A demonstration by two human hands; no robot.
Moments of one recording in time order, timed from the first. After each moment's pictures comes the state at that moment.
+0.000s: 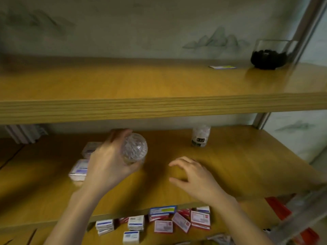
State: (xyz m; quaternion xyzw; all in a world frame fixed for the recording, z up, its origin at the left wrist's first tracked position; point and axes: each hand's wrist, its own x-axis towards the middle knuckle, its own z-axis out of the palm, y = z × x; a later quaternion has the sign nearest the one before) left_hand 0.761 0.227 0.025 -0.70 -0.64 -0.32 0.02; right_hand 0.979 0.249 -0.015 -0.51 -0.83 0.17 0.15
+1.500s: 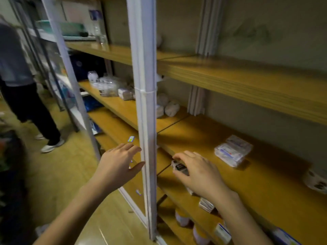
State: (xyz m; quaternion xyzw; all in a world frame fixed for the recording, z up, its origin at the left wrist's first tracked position) left_hand 0.615 -0.036 0.002 -0.44 -0.87 -0.09 0.18; right_hand 0.753 0.140 0.009 -0.11 -0.98 0.15 0.11
